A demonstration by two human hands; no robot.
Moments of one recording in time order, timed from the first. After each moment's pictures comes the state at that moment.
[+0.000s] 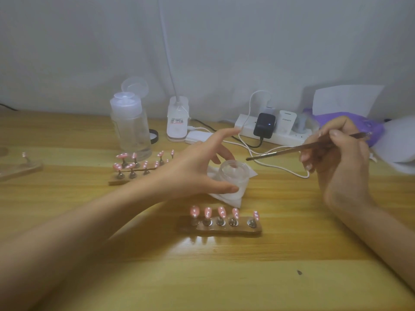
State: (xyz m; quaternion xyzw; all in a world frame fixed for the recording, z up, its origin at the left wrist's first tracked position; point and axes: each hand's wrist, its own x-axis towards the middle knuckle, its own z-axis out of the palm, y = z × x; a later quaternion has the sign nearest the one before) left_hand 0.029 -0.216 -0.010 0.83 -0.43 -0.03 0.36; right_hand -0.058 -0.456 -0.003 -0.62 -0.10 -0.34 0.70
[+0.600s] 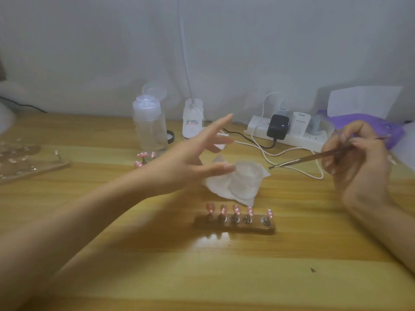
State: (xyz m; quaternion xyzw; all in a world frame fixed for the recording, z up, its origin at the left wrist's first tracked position) left_hand 0.008 -0.179 0.015 0.81 -0.40 -0.07 0.43; right_hand -0.055 -0.464 -0.004 -0.60 -0.08 -0.32 0.73
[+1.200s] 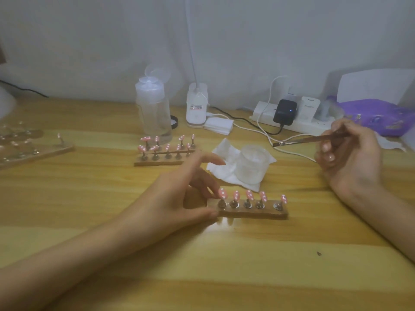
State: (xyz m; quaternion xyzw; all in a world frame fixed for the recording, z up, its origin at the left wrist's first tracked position) left_hand -0.045 -0.149 -0.027 0.81 -0.37 -0.05 0.45; right_hand -0.048 -0.452 -0.014 -0.50 0.06 -0.24 0.83
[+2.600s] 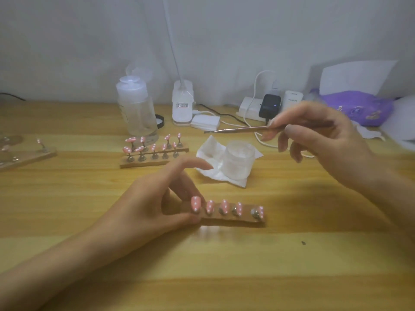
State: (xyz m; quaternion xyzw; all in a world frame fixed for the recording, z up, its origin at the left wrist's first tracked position) left_hand -0.053 -0.140 -0.021 0.81 -0.40 -0.03 0.44; right_hand -0.072 -0.438 0.018 -0.78 -0.22 -0.13 0.57
